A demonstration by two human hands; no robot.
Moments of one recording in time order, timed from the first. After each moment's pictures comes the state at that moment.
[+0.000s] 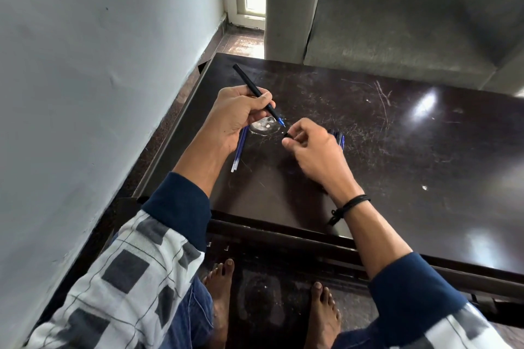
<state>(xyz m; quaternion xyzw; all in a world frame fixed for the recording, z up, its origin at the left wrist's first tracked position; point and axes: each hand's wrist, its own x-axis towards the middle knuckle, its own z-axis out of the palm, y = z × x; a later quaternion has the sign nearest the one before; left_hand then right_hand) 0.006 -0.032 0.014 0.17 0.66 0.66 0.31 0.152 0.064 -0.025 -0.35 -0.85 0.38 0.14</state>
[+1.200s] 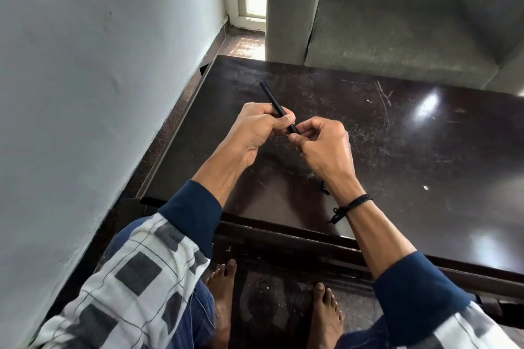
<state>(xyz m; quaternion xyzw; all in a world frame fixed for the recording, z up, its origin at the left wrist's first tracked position) 0.032 -0.017 -0.004 0.22 0.68 0.61 0.33 0.155 0.064 -0.017 -0.37 -0.78 0.44 0.24</state>
